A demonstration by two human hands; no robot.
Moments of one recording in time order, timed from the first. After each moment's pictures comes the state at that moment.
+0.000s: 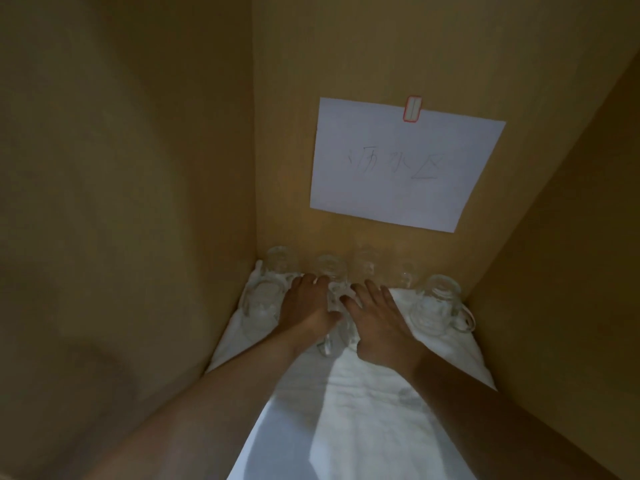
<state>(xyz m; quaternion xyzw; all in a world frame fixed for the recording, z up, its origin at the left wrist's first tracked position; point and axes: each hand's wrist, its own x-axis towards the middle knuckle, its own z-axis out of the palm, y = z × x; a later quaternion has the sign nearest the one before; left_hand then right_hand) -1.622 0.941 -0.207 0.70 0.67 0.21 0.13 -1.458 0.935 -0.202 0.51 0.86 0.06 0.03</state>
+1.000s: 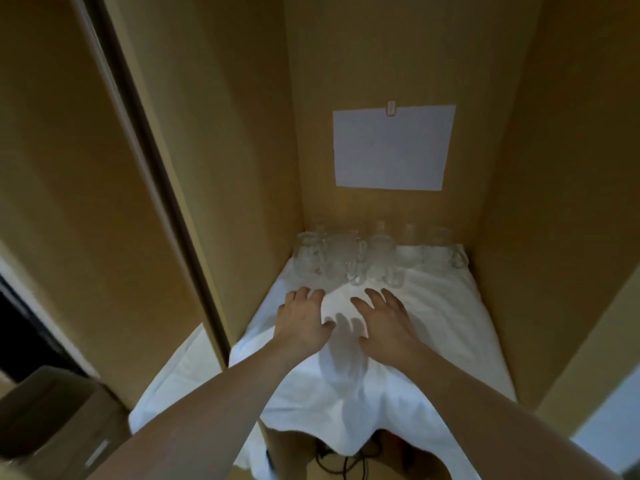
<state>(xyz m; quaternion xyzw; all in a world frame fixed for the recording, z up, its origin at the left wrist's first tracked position) -1.604 0.663 -0.193 0.66 0.74 0.12 0.03 -1.425 0.703 -0.209 0.51 0.85 -0.05 -0.05</state>
